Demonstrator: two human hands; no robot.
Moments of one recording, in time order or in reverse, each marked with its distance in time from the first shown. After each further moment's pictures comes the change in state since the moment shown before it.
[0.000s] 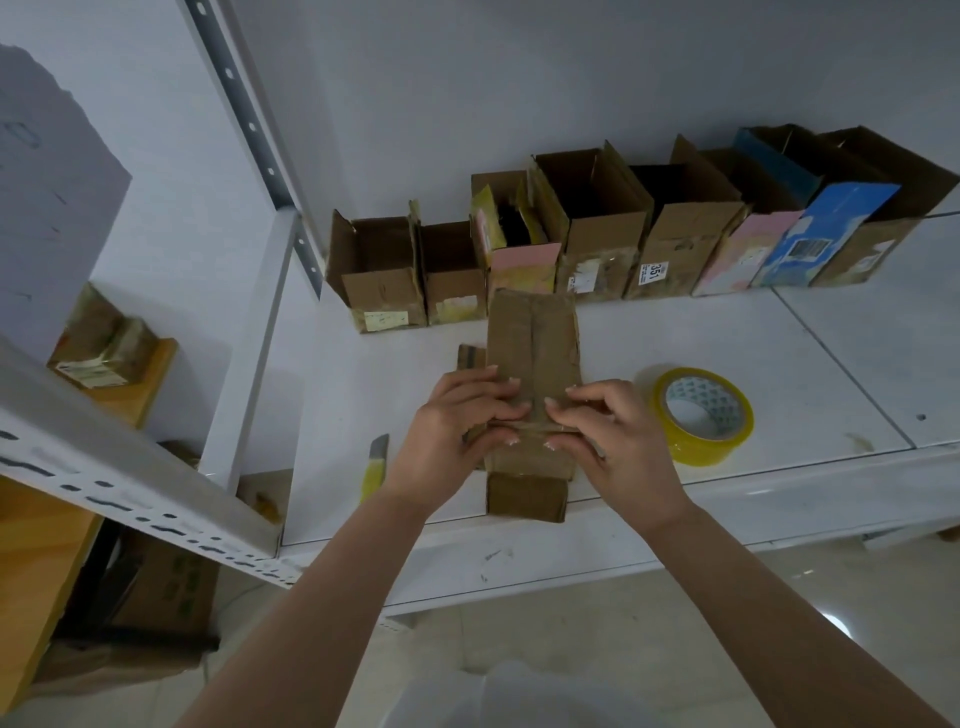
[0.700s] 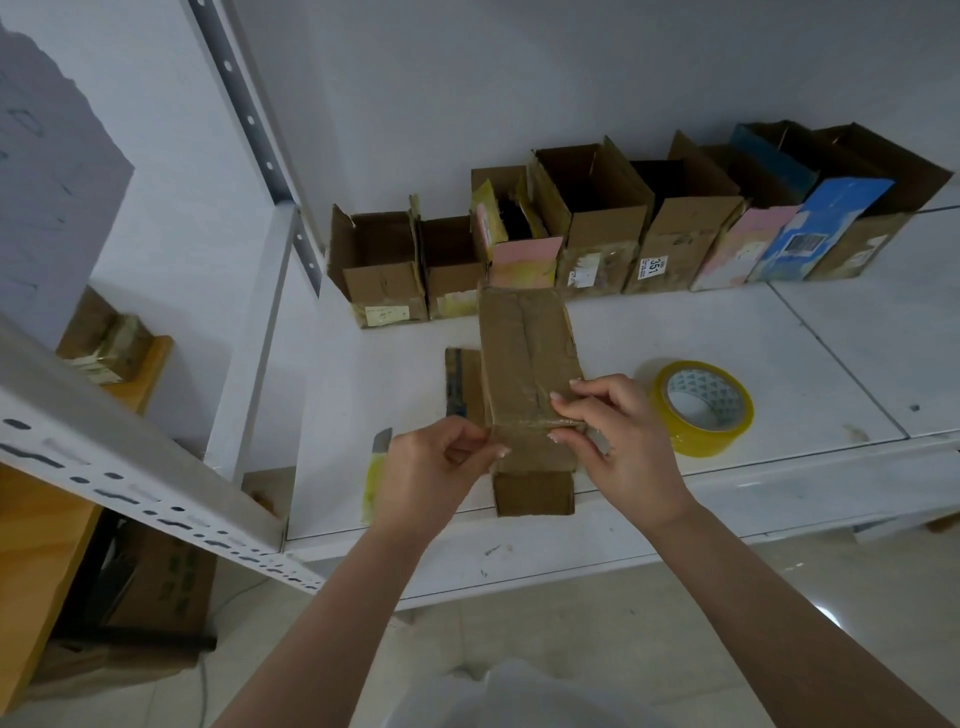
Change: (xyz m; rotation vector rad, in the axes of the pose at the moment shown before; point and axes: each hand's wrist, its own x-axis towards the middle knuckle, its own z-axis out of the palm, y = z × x) left_hand -0.037 0.007 -0.003 -0.107 0.084 -0.381; right_hand -0.003 -0.008 0.000 0.031 -0.009 0.060
